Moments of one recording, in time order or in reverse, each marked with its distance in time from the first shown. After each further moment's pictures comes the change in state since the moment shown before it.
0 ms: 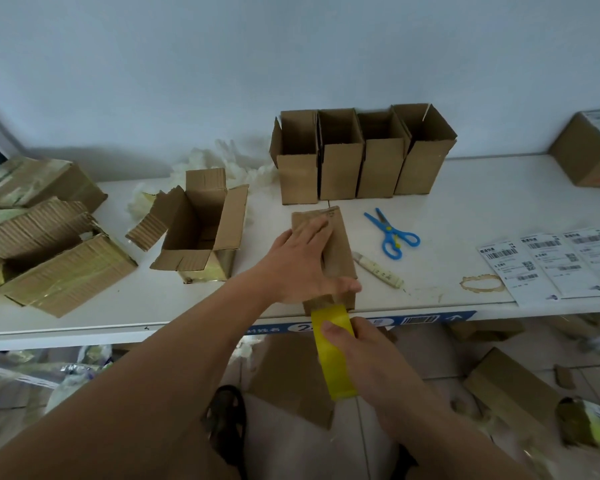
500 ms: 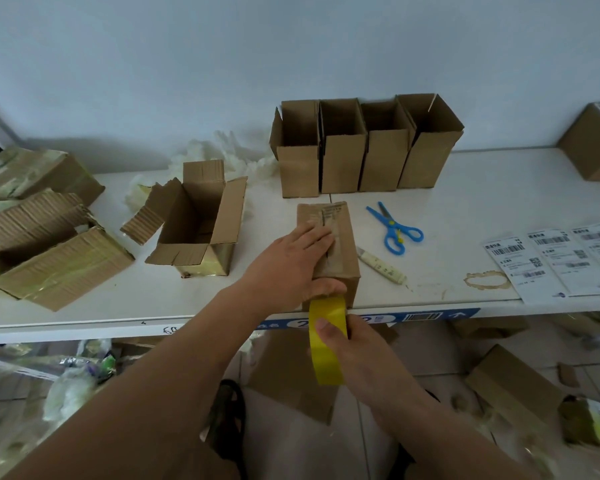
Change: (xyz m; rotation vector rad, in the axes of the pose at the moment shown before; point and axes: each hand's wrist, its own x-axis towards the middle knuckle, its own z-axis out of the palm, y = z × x) left_hand -0.013 -0.007 0.010 0.119 0.064 0.086; right_hand 0.025 0.020 0.006 -0.133 -0.010 -0.103
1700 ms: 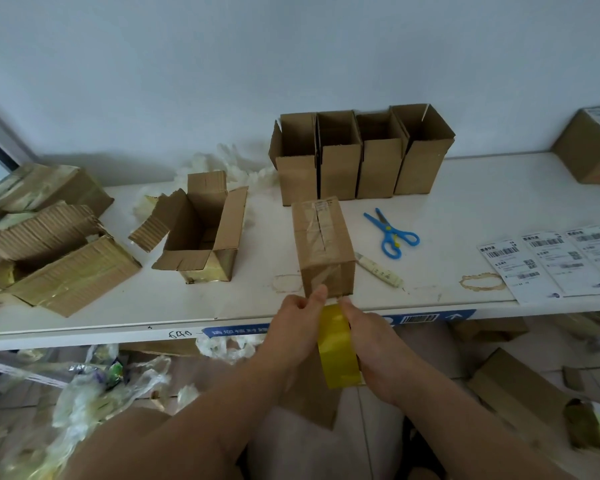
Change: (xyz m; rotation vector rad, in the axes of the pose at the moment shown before) left_hand -0.050 0.067 0.026 -1.185 0.033 -0.830; right_hand 0.033 0.000 -0.011 0.247 0.008 0.268
